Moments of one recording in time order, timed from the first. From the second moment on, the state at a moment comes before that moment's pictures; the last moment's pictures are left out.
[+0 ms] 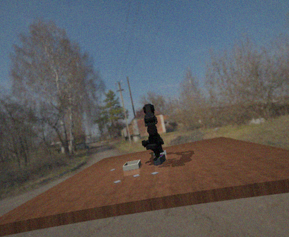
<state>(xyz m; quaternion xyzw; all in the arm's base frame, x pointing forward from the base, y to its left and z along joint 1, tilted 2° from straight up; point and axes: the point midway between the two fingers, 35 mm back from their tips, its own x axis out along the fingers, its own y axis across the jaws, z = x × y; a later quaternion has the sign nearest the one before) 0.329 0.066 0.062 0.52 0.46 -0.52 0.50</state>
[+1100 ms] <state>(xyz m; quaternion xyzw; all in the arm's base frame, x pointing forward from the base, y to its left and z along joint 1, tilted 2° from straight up) 0.328 0.066 0.077 0.52 0.46 -0.52 0.50</state>
